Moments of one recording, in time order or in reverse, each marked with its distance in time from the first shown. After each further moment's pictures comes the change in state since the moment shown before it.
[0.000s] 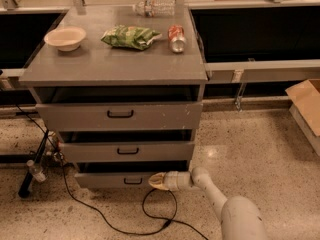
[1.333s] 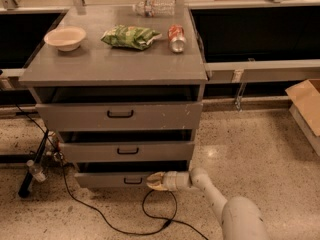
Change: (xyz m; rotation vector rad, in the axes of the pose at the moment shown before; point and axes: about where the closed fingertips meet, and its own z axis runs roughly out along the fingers) arm -0.005 -0.003 0.004 0.019 -0.007 -0.022
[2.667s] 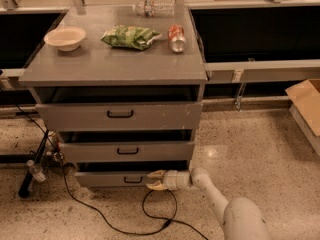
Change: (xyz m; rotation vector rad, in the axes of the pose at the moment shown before) arm -0.006 -0.008 -0.004 0.034 -0.020 -0.022
